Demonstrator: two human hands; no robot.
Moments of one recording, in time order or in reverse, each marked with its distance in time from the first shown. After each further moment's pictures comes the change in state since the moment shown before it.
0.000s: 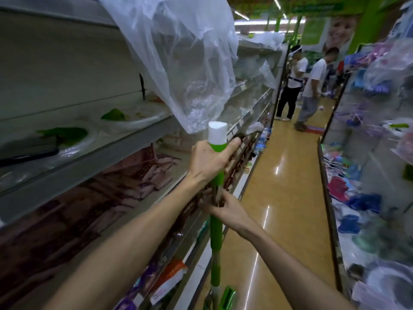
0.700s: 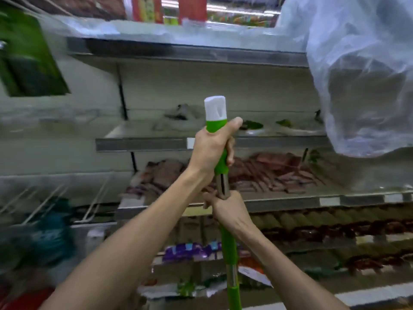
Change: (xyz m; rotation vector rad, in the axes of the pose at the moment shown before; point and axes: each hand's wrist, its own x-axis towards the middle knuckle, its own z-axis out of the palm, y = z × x) left_hand -0.210 0.148 -0.143 -0.181 0.770 -0.042; right_hand -0.156 -0.123 0.139 0.034 -0.668 -0.190
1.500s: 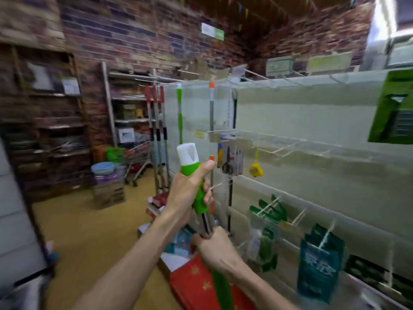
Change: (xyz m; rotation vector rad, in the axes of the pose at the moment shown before) left_hand -0.359 0.308 -0.520 0.319 0.940 0.218; right_hand -0.253 -0.159 0.599 -0.131 -1.040 -0.384
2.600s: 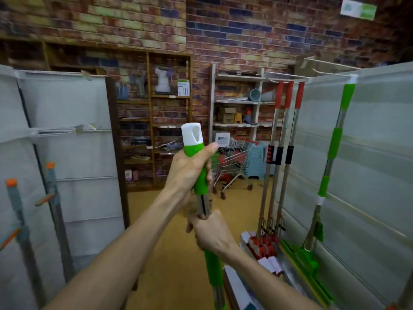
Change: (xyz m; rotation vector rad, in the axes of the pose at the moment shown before) left_hand 0.399 0.077 -0.506 0.359 0.456 0.278; right_hand 0.532 -0.204 0.390 0.047 -0.439 -0.238
